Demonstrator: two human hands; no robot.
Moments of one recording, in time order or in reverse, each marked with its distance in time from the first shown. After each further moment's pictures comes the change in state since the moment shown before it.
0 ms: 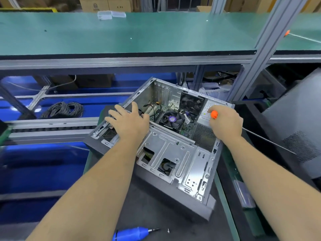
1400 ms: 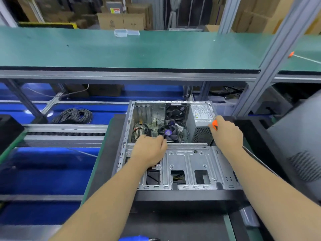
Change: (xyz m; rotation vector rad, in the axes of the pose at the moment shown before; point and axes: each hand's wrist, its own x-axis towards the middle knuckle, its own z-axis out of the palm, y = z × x) left_hand -0.043 -0.003 0.007 -0.136 -0.043 0.579; right_hand 0.015 0.006 0.014 -0.198 0.010 -0.129
